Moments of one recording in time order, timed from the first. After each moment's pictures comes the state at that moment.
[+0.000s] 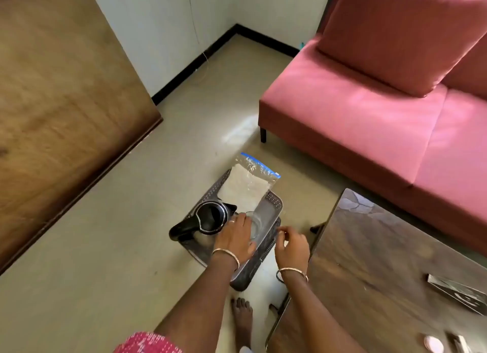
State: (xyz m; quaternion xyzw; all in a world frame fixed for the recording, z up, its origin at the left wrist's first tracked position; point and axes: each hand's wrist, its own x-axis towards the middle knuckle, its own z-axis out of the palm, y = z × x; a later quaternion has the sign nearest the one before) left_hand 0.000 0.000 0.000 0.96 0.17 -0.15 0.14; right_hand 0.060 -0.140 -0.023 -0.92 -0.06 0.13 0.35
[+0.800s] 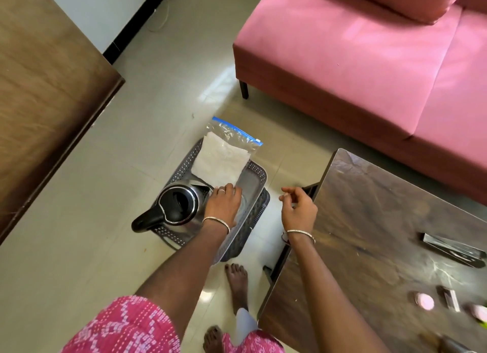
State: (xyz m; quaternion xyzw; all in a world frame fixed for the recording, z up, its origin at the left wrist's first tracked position) left_hand 0.068 0.004 -0.098 0.96 0.11 -0.25 0.00; right_hand 0.138 -0.158 -0.072 -0.89 0.05 0.13 0.43
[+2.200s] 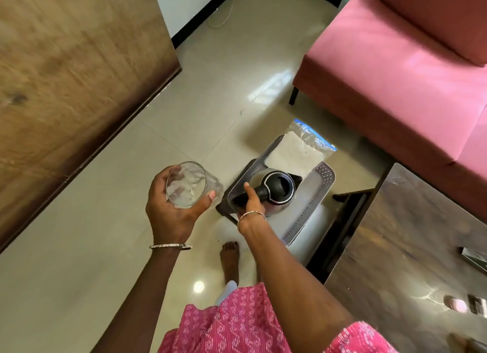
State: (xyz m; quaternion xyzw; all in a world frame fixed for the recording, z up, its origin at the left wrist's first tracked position) left_hand -0.177 0.202 0.060 0.71 0.43 0.29 0.47; right_hand -0.061 0.113 -0.039 -0.52 0.45 0.36 0.64
